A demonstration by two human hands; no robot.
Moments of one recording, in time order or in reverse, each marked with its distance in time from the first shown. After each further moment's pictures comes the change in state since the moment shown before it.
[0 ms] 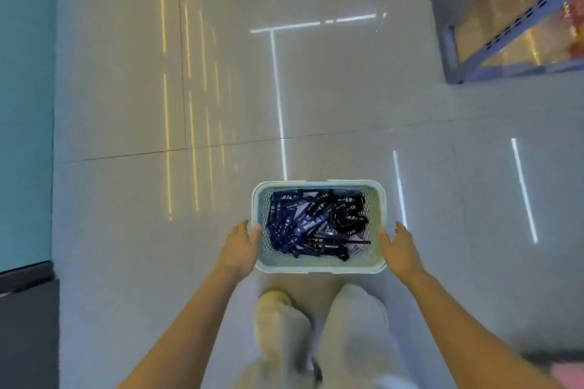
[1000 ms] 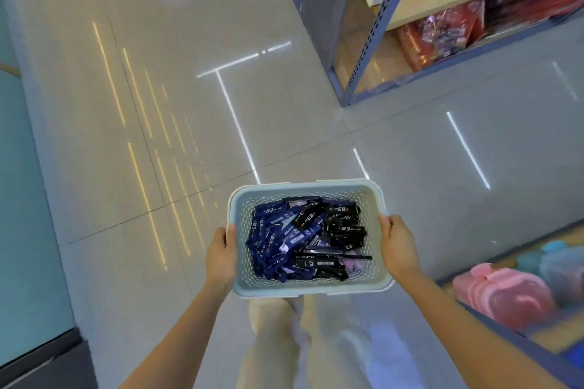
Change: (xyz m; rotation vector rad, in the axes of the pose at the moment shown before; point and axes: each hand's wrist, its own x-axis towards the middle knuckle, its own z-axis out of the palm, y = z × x) left_hand -0.196 0.155 -0.067 -0.318 0.223 0.174; right_hand -0.205 -0.031 -0.198 0.211 0.392 -0.068
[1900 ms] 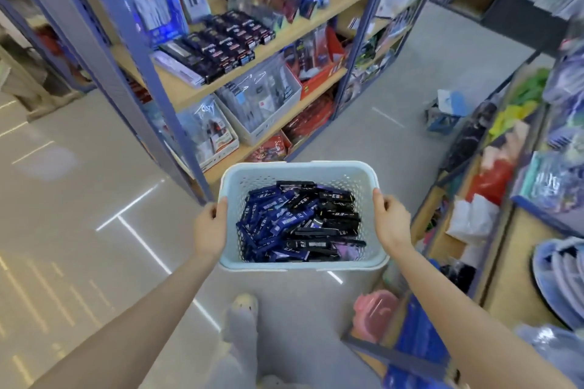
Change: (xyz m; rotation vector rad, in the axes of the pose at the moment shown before) left_hand -0.177 0.421 0.100 0.002 -0.256 0.609; right_hand -0.054 -0.057 -0.435 0.290 0.635 0.135
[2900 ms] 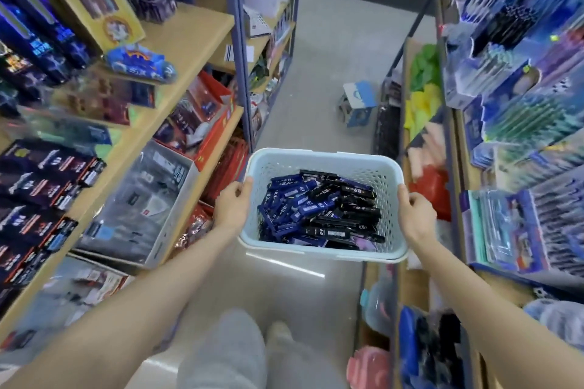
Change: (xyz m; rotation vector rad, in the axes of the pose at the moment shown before) left_hand 0.238 0.255 0.321 0.241 -0.422 0.282; right_hand 0.306 0.027 -0.118 0.089 0.389 0.375
